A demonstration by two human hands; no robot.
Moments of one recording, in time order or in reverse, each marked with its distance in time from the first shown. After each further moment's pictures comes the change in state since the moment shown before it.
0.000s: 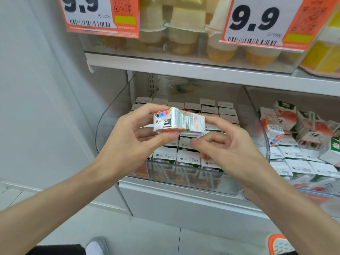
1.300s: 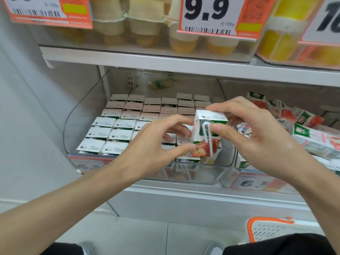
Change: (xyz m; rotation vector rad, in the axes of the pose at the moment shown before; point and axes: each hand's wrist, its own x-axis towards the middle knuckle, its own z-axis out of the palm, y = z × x) left_hand 0.023 -0.010 0.067 0.325 -0.244 0.110; right_hand -0.018 0.003 -0.085 -0.606 0.070 -0.442
